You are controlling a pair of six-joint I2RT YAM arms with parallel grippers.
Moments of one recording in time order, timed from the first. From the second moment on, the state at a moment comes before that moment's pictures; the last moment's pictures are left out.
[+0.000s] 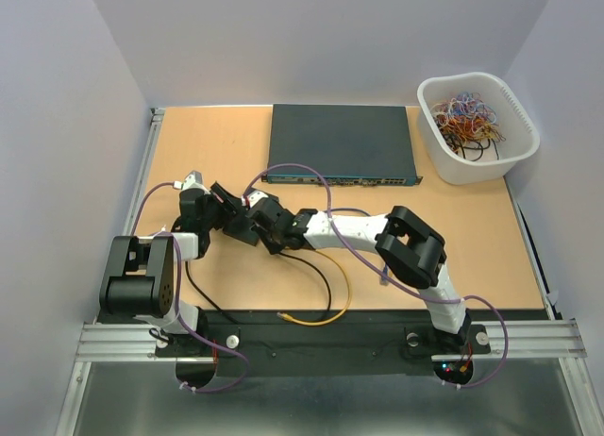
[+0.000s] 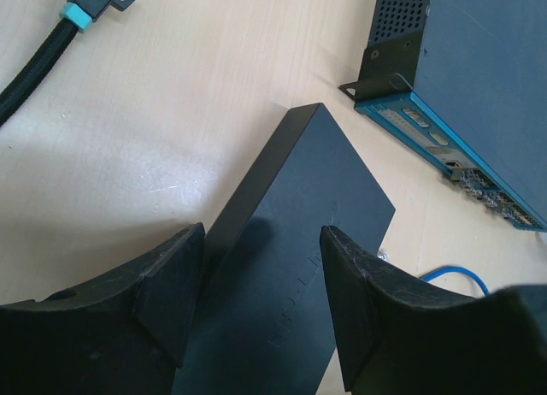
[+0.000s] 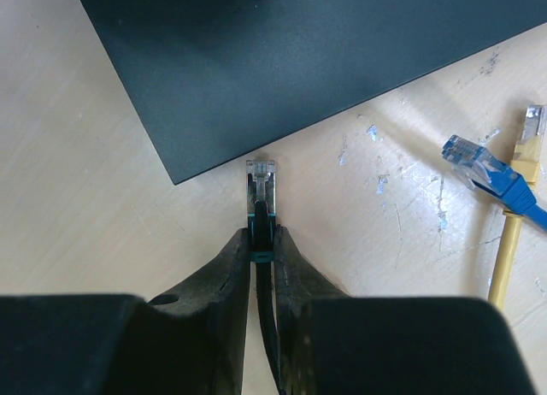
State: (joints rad) left arm -0.04 1.49 0.44 0.53 0.20 -0.74; right arm 1.07 2.12 1.52 -0.30 0.19 0.28
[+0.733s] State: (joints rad) left arm -0.06 1.48 0.43 0.53 0.17 -0.73; right arm 1.09 2.14 1.60 -0.38 0.23 0.29
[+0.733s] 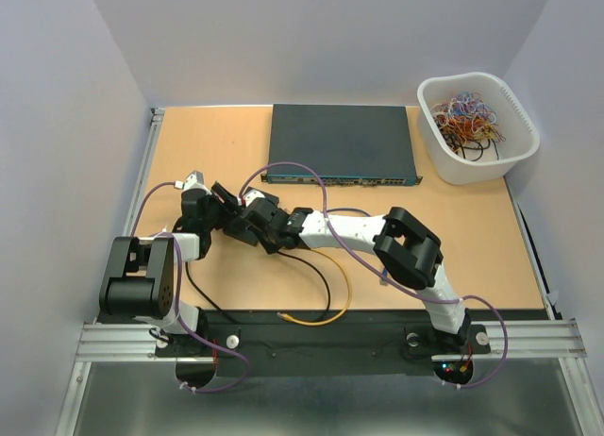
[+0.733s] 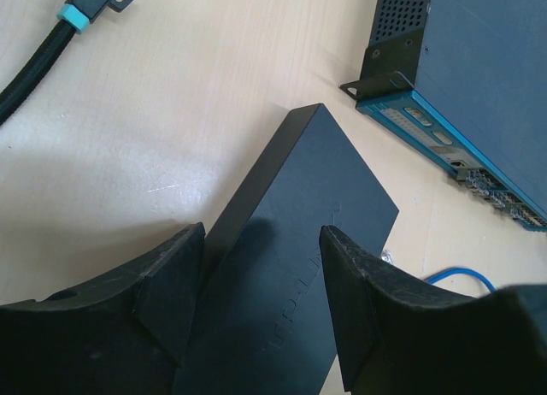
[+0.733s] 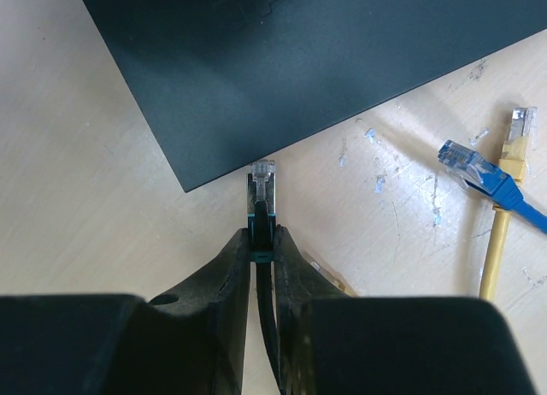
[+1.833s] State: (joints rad) left arm -0.07 1.48 0.43 0.53 0.17 -0.71; right arm 1.13 2.18 1.66 -0.42 0.22 0.25
